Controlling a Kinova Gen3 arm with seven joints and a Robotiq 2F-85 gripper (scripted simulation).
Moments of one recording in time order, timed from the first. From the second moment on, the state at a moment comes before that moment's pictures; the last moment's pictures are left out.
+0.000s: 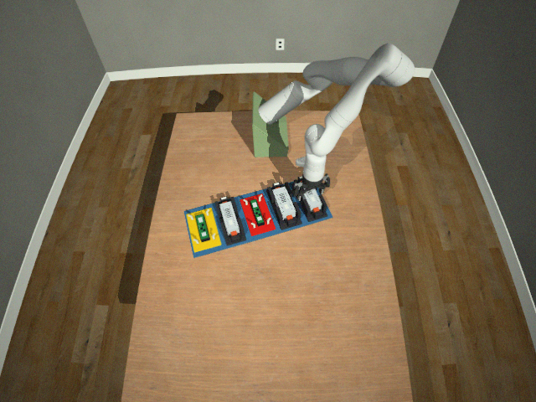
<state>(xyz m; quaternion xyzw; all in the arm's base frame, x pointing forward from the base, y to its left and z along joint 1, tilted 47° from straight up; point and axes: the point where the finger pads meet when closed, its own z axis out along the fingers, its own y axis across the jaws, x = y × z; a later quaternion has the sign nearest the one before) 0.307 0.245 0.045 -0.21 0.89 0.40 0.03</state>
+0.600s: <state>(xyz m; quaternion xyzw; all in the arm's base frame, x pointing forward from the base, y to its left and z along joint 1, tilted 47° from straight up) 0.307 0.245 0.045 -0.21 0.89 0.40 0.03</state>
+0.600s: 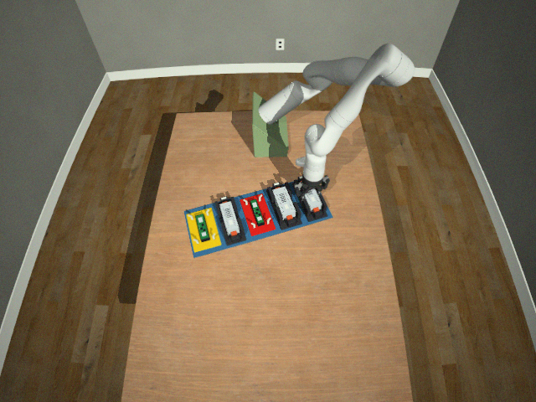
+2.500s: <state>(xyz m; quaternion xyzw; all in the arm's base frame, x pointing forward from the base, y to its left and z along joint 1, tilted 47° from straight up) 0.307 0.244 0.046 -0.21 0.89 0.40 0.03</state>
